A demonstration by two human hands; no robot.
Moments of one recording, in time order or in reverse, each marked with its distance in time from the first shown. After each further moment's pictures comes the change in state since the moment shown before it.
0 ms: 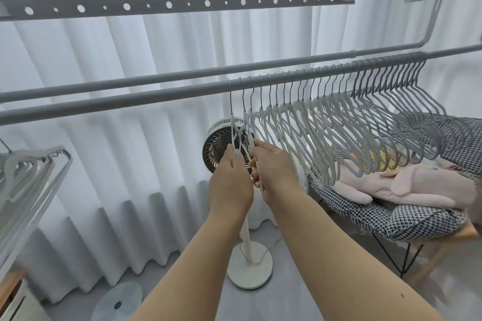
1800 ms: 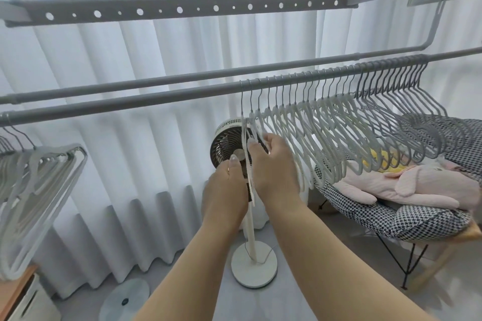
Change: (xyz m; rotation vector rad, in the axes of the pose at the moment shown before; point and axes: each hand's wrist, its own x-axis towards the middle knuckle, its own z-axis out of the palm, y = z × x) left_hand -0.024 -0.002 -0.035 0.158 -0.010 0.000; right_hand -0.065 -0.016 0.018 -0.403 0.094 -0.297
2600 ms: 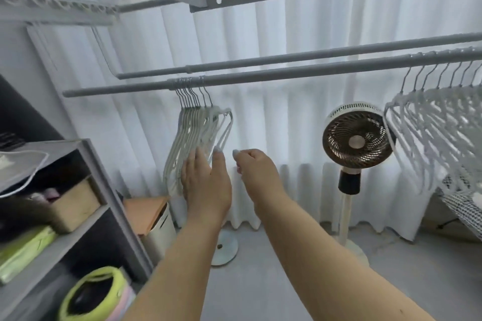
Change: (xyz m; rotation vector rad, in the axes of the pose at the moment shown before) left_hand -0.040 -0.114 -0.240 0.153 0.499 -0.172; right_hand -0.127 -0.021 0.221 0.125 -0.626 0.199
